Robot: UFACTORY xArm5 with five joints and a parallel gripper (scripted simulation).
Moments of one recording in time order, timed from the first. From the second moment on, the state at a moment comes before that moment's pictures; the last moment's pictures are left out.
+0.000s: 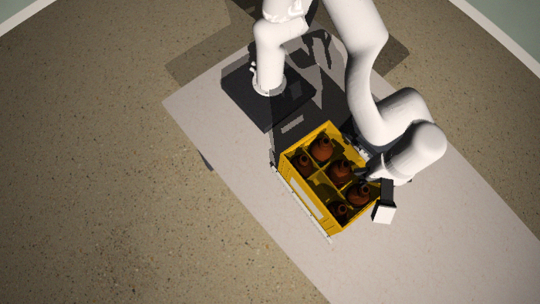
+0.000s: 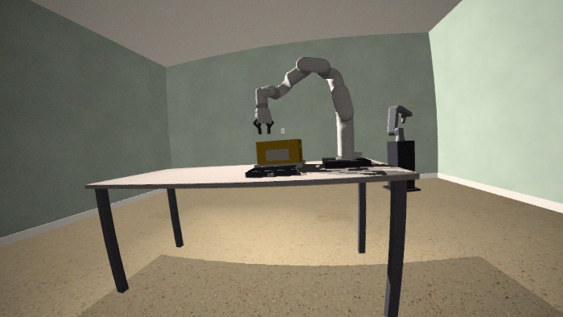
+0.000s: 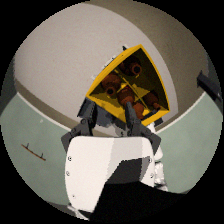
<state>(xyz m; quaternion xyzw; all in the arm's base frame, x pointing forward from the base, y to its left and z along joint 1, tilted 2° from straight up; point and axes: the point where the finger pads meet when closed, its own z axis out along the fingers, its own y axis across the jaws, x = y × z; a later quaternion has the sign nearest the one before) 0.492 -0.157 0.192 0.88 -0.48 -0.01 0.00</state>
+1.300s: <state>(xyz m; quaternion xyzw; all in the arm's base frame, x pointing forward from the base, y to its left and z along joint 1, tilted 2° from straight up) 0.491 -0.156 0.159 0.88 -0.48 -0.01 0.00</state>
